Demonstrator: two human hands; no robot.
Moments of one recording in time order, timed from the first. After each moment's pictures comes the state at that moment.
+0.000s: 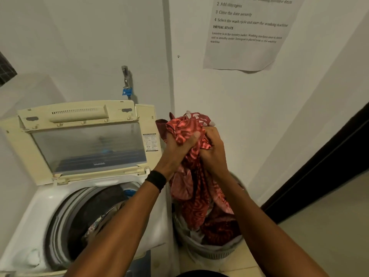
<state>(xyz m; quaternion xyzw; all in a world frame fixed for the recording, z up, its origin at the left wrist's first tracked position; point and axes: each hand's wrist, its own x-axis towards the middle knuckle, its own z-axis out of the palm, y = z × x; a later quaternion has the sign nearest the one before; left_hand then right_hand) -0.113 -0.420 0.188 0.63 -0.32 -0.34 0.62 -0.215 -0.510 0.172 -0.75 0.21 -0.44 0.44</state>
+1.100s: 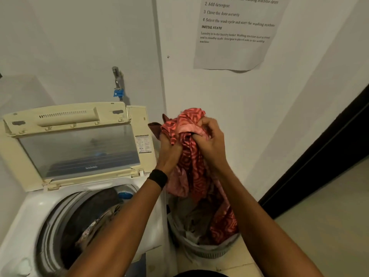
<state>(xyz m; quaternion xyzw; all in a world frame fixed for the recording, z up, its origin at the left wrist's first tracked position) -0.114 -0.438 0.176 0.66 -0.26 -0.30 0.64 -0.232 -0.514 0.216 -0.71 0.23 -0.47 0.47</state>
